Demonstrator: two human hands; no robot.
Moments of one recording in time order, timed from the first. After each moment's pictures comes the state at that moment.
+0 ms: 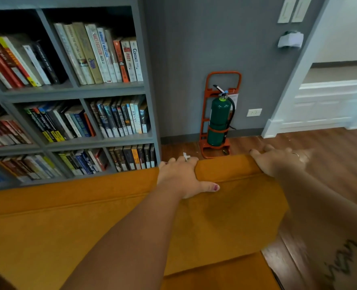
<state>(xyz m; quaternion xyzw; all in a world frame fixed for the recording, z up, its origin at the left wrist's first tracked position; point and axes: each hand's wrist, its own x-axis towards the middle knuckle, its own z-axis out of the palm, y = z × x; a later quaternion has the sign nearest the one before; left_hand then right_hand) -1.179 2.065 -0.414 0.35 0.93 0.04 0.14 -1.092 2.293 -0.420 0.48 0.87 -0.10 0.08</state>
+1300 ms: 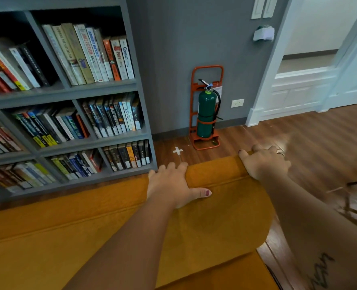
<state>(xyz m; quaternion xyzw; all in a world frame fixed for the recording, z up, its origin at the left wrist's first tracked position) -1.139 1.979 -0.419 0.37 0.92 0.04 0.13 -1.046 2.191 -0.426 0.51 0.86 -0.10 0.02</state>
